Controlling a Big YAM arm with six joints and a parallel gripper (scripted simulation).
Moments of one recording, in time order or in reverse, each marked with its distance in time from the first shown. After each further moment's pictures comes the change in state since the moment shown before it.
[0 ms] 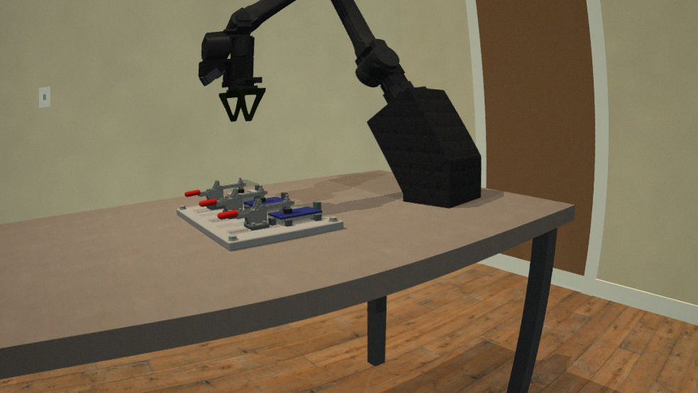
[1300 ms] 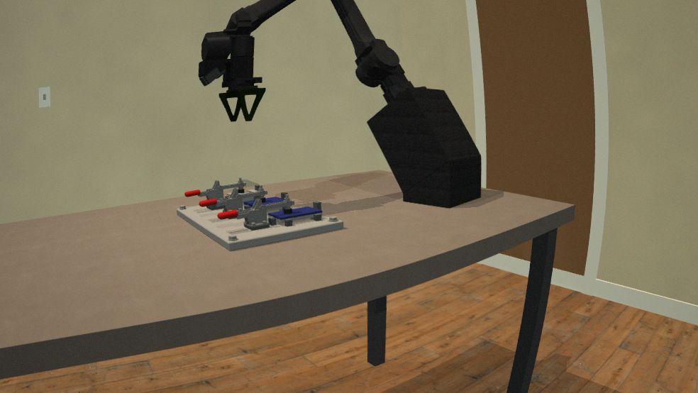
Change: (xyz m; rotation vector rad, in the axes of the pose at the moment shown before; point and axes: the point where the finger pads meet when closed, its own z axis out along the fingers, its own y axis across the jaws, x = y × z) arm 0.000 0.000 0.000 0.000 0.000 0.000
